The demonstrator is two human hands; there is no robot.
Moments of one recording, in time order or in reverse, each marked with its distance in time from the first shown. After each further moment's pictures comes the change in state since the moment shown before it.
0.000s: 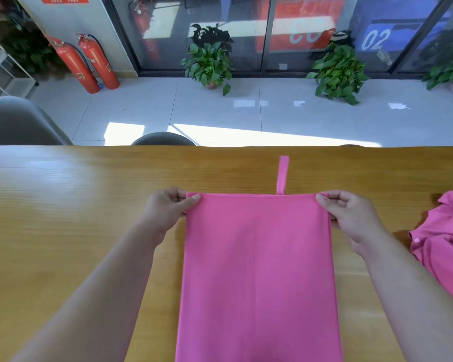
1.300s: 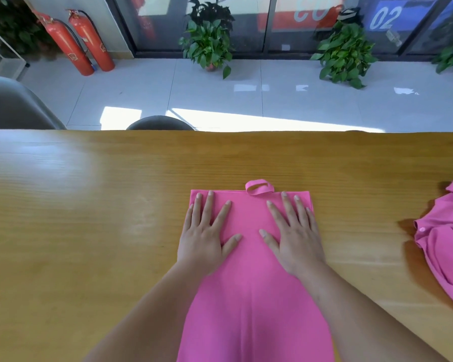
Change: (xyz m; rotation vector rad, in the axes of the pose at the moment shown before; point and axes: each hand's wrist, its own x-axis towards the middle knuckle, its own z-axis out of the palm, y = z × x) left_hand -0.036 -0.107 0.081 1.339 0.071 0.504; right_hand -0.036 0.099 0.087 -1.402 -0.037 -0.466
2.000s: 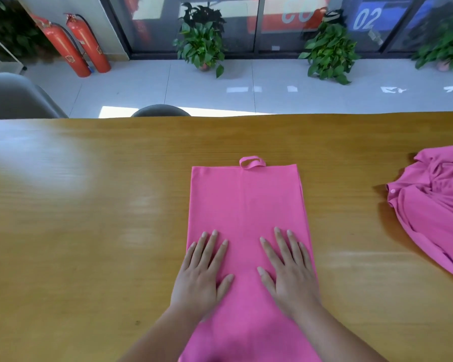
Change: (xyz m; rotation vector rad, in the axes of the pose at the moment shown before) left_hand -0.176 0.014 0.024 -0.052 -0.076 0.131; right_hand -0.174 -0.029 0.029 0.063 -0.080 -0.039
